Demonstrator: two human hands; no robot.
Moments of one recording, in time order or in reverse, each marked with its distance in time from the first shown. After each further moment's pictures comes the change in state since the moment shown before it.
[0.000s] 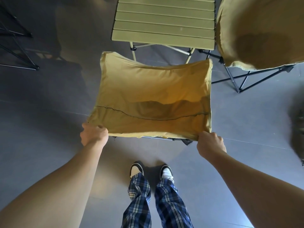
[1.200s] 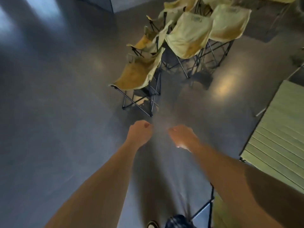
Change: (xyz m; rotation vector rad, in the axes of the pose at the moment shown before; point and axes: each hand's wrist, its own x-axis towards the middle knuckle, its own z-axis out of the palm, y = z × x) left_hand 0.240 -0.033 -0.475 -0.426 -0.026 0.234; right_hand -0.223 -0.647 -0.226 0.131 -0.114 -0.807
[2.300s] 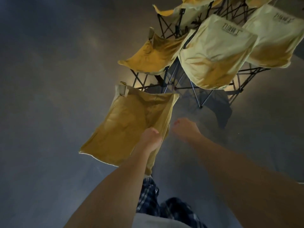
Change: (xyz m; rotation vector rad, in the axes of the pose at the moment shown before) left_hand 0.706 0.227 -0.086 0.004 -0.163 -0.179; right_hand 0.663 -0.313 -0.272 -0.252 0.009 -0.011
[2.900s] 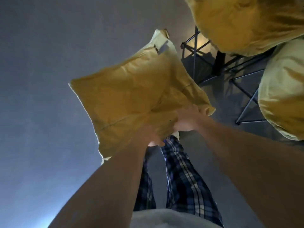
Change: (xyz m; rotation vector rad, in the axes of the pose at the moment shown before) left_hand 0.164 0.025 0.052 -0.174 -0.251 -0.524; right_hand 0.285 -0.025 0.010 -1.053 -0.623 -0.477
